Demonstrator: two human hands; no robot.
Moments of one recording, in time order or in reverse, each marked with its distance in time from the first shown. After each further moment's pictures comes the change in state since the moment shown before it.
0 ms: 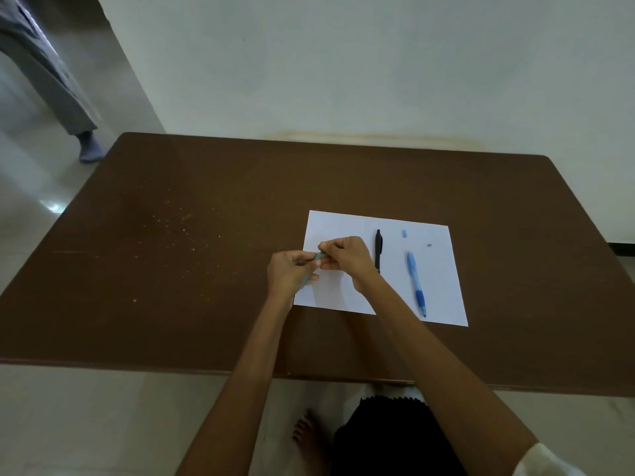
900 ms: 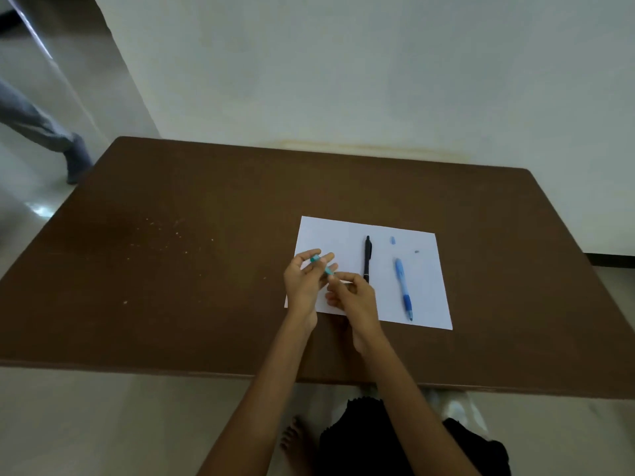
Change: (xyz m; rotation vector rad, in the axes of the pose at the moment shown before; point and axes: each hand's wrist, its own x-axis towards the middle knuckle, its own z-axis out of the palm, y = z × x) left_hand -0.043 0.016 0.040 -0.656 0.012 -0.053; right_hand -0.069 0.047 -0.004 0.254 0.177 -0.010
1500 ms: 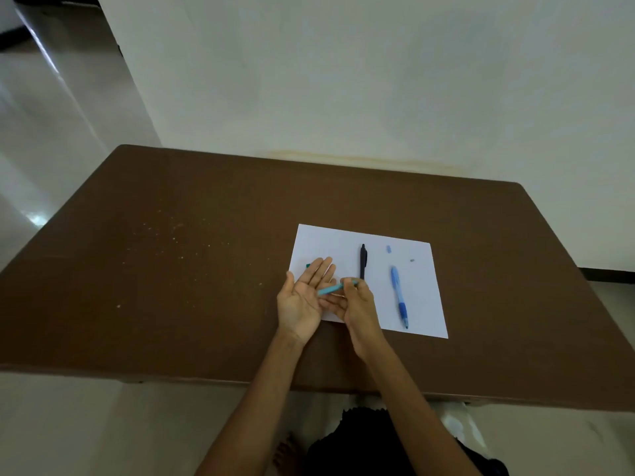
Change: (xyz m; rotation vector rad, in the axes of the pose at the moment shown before) left_hand 0.014 -0.030 -0.025 -0.540 -0.324 -0.305; right_hand 0.007 -0.001 -0.006 0.207 -0.072 0.064
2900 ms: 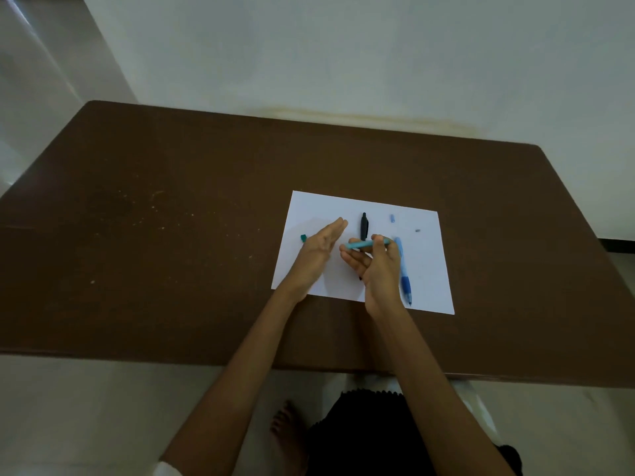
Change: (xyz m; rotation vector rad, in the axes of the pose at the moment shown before) left_hand 0.031 -0.001 0.025 1.190 -0.148 0.131; right_hand 0.032 -0.014 -0.019 0.205 0.232 -0.037
